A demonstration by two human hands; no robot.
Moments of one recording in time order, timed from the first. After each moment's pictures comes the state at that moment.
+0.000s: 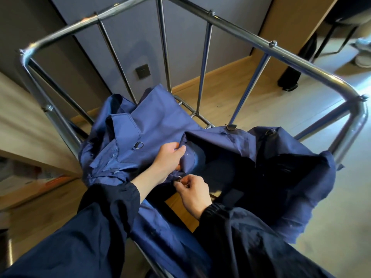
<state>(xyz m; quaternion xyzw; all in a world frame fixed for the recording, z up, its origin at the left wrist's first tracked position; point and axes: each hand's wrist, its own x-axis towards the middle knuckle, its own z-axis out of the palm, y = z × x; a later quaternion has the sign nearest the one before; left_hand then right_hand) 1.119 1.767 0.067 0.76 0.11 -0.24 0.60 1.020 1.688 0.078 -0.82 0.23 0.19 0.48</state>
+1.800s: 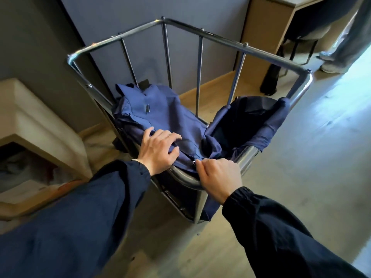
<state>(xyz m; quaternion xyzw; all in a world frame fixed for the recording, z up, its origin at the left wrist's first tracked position) 0.978 1.847 0.126 0.93 -0.32 0.12 0.13 0.853 1.692 0.157 -0.98 0.03 -0.09 0.17</state>
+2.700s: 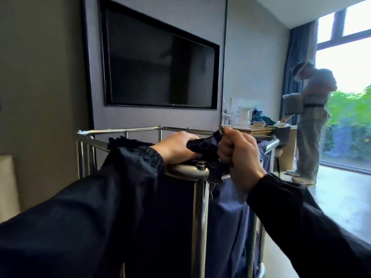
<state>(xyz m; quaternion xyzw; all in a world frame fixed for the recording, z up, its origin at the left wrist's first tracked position) 0.959 1.797 0.134 0.86 -0.44 0.12 0.25 0.843 1.669 0.115 -0.56 -0.17 -0.32 0.75</state>
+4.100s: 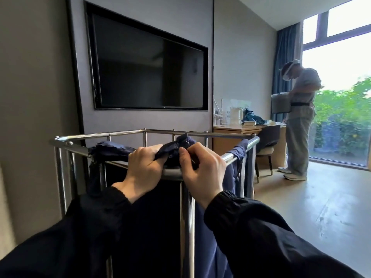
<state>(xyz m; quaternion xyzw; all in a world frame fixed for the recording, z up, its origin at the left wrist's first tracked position) 0.914 1.818 0.082 0.74 -0.38 0.42 0.37 0.844 1.683 0.068 -0.70 -0.10 -0.66 0.25</state>
